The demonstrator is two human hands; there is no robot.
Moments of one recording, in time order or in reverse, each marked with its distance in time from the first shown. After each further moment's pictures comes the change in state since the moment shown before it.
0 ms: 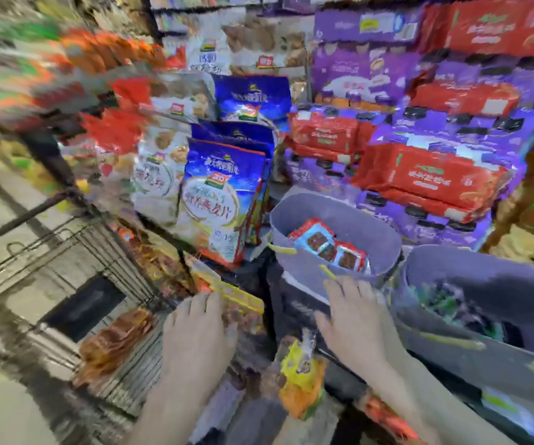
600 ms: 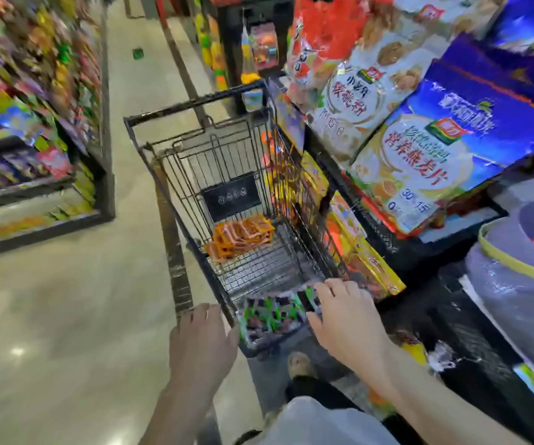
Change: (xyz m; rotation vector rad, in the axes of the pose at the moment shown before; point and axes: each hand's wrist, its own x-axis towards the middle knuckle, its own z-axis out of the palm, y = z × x) left_hand -0.116 -0.222 0.096 -0.202 -0.254 -0.686; right_hand 0.008 -0.263 0.083 -0.096 -0.398 -0.658
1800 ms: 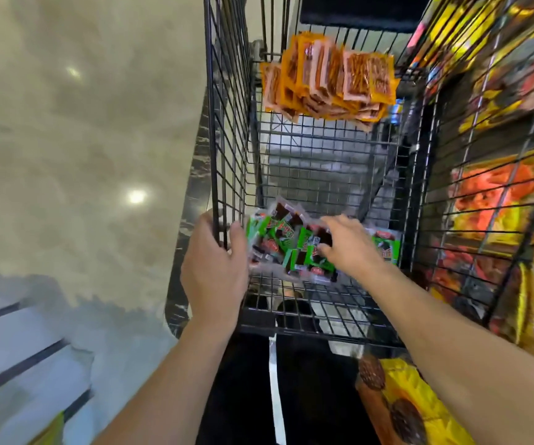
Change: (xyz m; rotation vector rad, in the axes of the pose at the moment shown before) left_hand 0.167 0.016 0.232 -0.815 0.263 -0.864; right_hand 0.307 0.004 0.314 0.041 -0.622 -0.336
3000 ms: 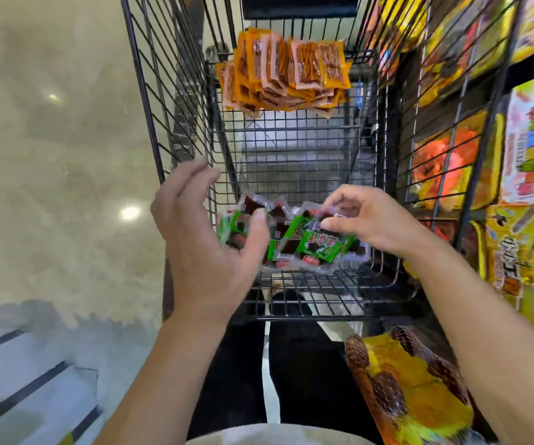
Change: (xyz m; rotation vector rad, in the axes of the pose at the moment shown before) left_hand -0.031 0.059 -0.008 -0.158 0.098 0.750; right_hand -0.064 0.061 -0.079 0.727 0.036 -0.255
